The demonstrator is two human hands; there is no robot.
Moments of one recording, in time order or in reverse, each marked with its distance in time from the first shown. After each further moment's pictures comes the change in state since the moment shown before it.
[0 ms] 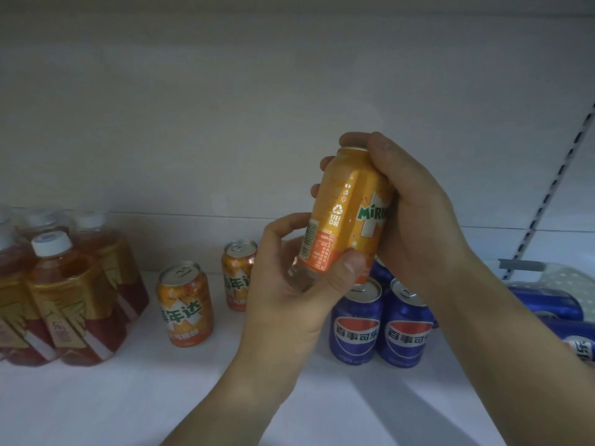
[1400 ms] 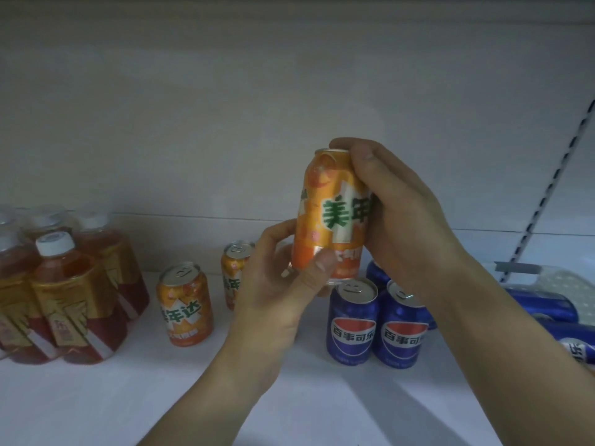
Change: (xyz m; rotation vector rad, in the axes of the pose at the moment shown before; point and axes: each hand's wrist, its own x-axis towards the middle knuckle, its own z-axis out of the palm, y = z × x) left_hand 0.002 0.003 -0.010 -0.025 -0.031 -0.019; right_hand -0.004 -0.006 0.004 -0.051 -0.054 0.024
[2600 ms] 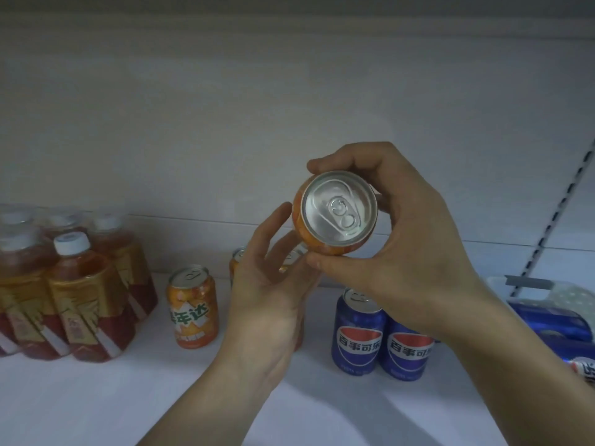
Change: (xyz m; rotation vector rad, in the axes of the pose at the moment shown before) left_hand 0.010 -0.001 -0.004 -0.290 0.084 0.042; right_hand -0.022 -0.013 0.009 -0.733 -0.138 -0.492
